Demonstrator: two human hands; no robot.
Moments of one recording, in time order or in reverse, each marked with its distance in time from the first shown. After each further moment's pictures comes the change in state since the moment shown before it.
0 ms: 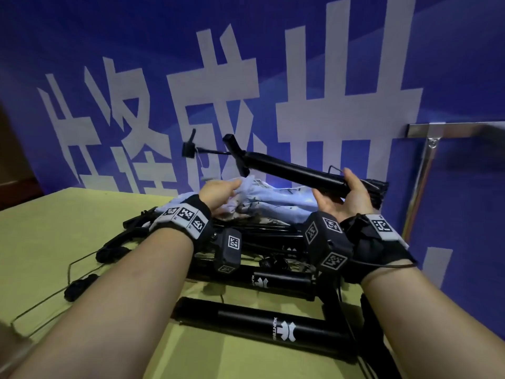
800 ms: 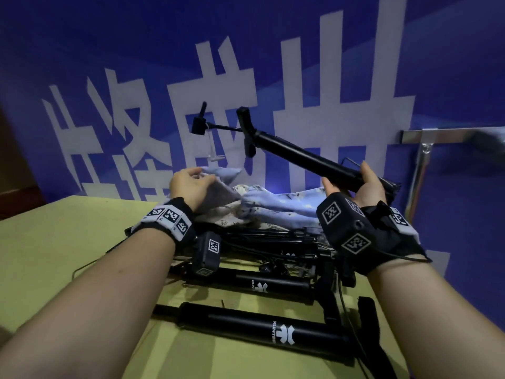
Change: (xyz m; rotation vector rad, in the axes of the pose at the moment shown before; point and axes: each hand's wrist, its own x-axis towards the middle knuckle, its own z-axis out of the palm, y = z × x) left_hand -0.003 0.010 -0.039 0.161 0.466 0.261; right_hand -0.008 -0.026 0.016 0.197 -0.012 0.029
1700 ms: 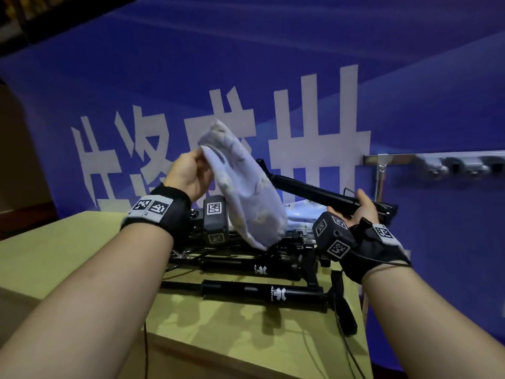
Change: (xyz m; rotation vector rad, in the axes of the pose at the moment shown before) left_hand -0.087 0.103 -0.106 -1.059 -0.435 -0.216; right_hand -0.121 -0.017 -0.011 -0.201 0.070 -0.088
